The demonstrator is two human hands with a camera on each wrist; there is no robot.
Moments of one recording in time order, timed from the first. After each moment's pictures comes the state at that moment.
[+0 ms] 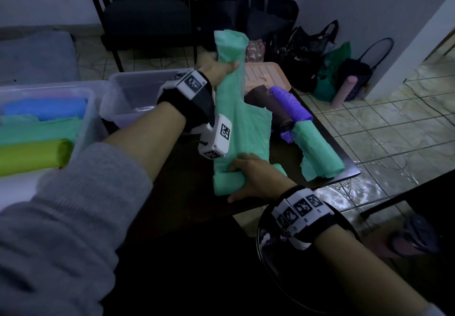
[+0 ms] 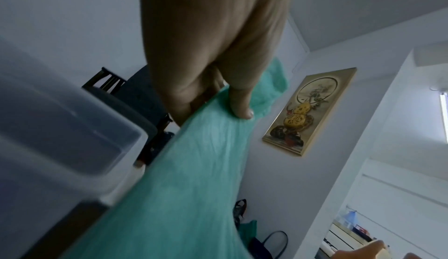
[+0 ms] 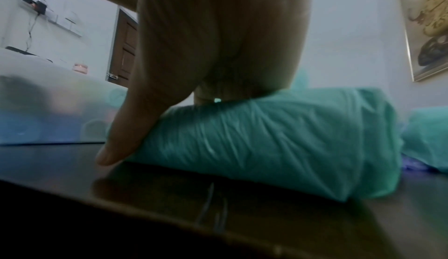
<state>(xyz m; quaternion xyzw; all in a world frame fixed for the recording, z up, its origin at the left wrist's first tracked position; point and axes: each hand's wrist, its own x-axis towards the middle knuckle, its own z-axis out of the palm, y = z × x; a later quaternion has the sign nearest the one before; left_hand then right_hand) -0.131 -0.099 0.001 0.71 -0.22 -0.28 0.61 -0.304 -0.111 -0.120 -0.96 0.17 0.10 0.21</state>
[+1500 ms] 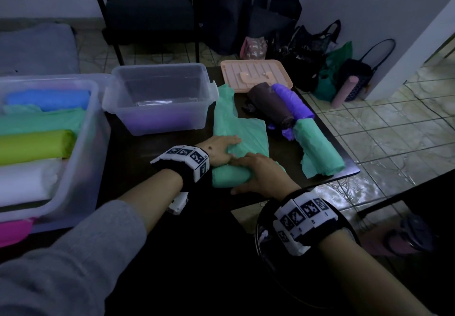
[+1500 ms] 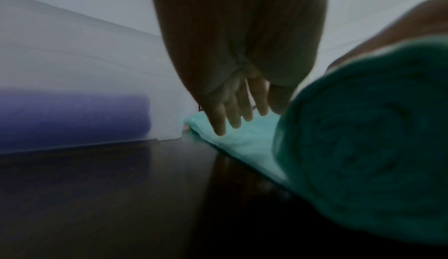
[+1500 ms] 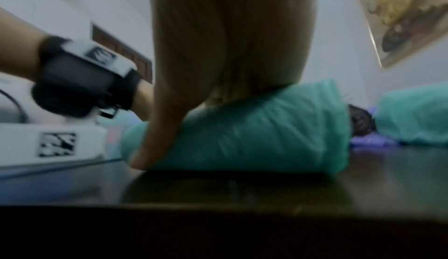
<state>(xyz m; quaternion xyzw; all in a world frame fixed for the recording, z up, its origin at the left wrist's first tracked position) -0.158 -0.045 -0.125 0.78 -0.54 -0.29 0.12 -0.312 -0.106 -0.117 -0.95 0.21 0.07 0.22</state>
